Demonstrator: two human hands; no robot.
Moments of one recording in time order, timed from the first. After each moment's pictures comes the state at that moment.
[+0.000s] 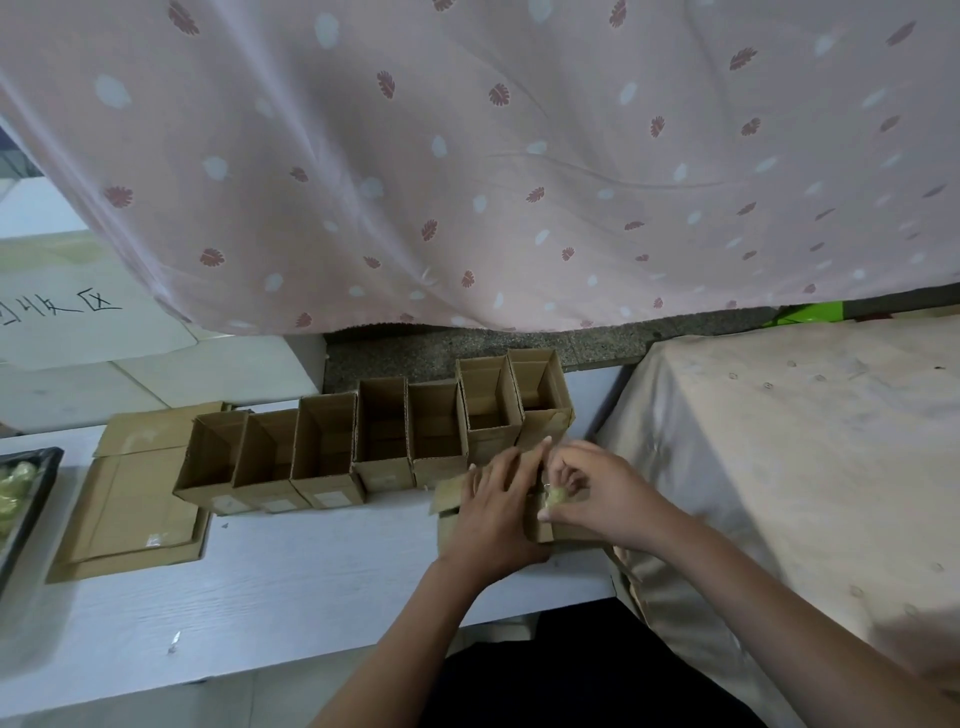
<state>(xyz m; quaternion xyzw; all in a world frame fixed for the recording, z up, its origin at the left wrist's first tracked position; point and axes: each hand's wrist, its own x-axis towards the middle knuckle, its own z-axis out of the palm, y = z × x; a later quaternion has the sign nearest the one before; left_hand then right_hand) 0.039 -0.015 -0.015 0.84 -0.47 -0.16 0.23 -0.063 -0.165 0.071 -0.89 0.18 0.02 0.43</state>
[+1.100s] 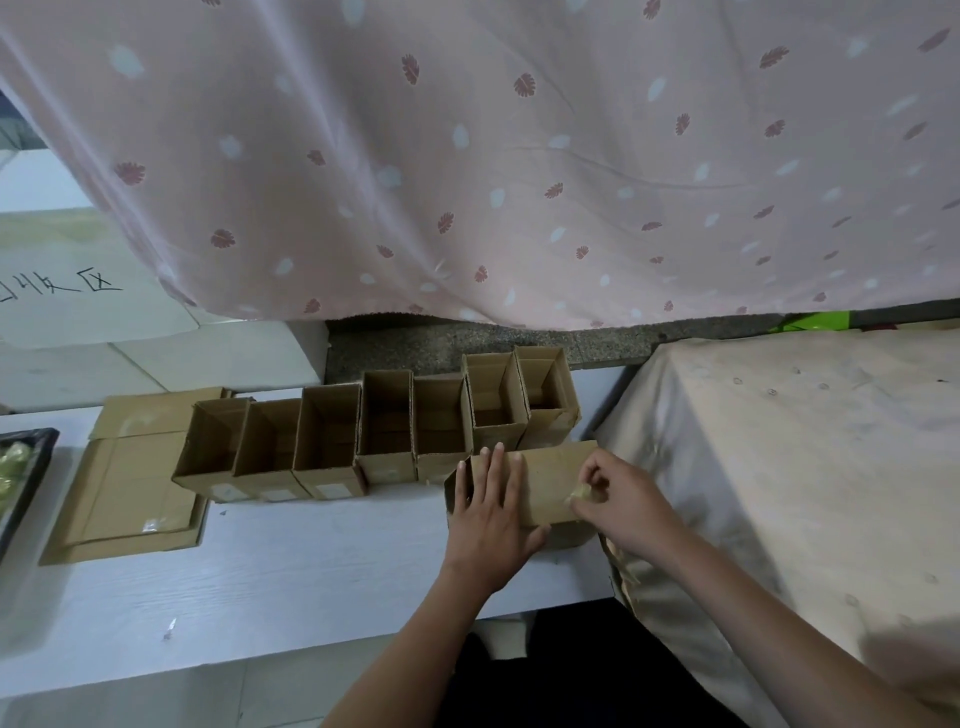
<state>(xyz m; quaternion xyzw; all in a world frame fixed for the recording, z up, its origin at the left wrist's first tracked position) 0.038 -0.011 -0.053 0.88 -0.46 -0.10 0.03 -0.070 -0.170 0.040 -0.85 0.34 0.03 0.40</state>
